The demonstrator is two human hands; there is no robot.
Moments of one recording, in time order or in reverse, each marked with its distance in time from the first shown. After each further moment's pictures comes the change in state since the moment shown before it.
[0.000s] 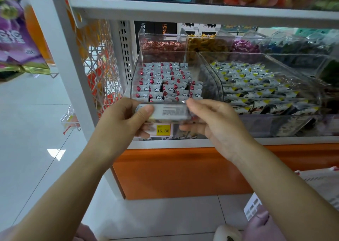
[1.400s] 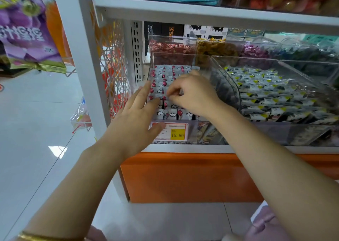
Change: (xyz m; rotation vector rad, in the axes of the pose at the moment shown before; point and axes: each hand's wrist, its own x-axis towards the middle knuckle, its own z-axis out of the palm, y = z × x) left_hand 0.029 -0.028 -0.016 0.961 -0.124 0.277; right_hand 0.098 -0.014 0.040 -1.370 -0.003 -0.464
